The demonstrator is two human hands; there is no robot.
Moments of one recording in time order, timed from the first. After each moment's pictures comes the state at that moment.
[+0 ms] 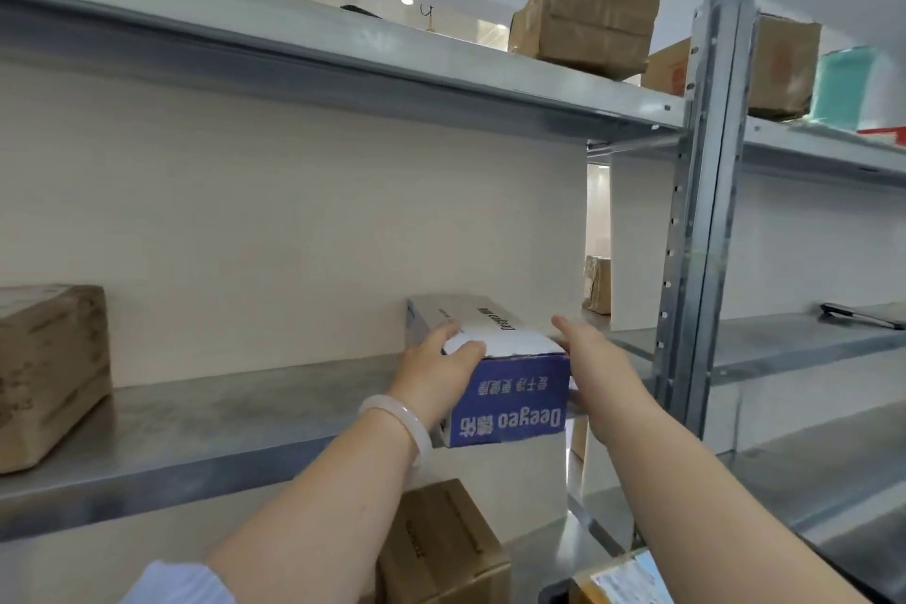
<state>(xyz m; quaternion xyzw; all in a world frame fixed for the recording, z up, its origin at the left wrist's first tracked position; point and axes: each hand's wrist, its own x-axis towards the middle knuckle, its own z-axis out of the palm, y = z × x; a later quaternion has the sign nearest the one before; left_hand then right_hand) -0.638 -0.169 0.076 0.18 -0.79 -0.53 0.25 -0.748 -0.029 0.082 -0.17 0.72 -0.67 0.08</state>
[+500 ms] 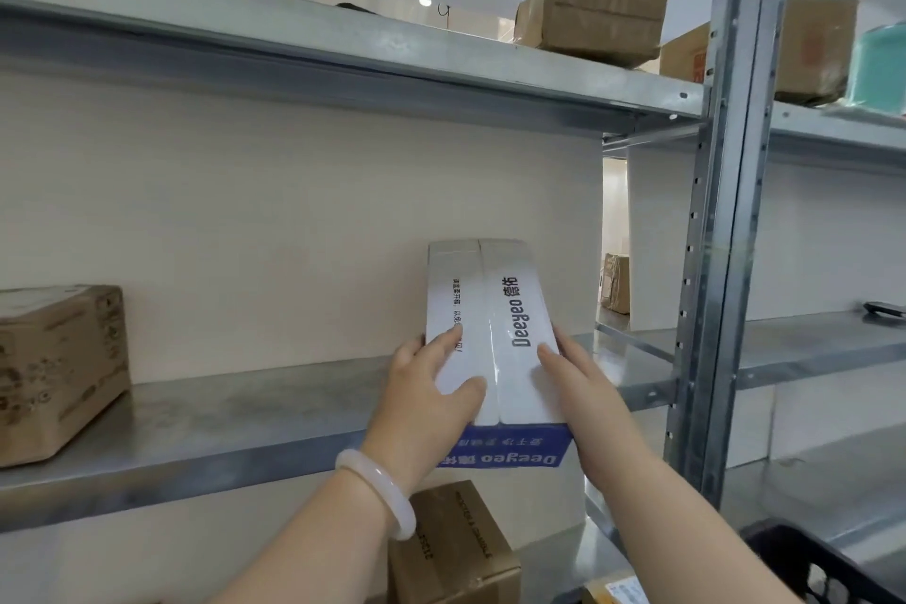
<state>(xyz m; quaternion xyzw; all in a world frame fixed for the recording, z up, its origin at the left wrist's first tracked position) -0.613 -0.153 0.054 0.15 -0.81 -0.44 0.35 -0.734 -0.029 0.050 -0.26 0.61 -0.73 0.16</state>
